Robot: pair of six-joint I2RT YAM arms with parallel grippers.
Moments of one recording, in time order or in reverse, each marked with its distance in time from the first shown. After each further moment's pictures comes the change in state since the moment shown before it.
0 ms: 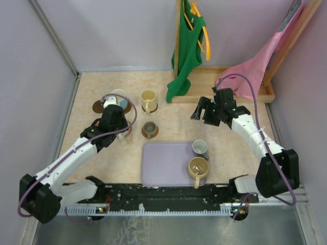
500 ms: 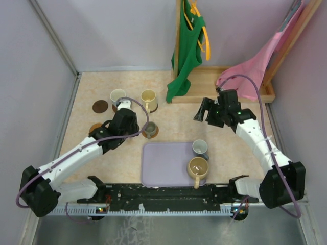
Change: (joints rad) left arm -0.167 0.045 0.031 -0.005 0.034 -0.003; right arm 0.001 -0.097 -0.002 -0.071 0.043 -0.018
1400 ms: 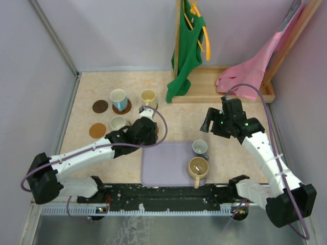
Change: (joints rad) left arm -0.261 0.120 0.038 0.059 0.027 -0.031; right arm 0.048 -0.196 -0.040 -0.218 0.120 0.016
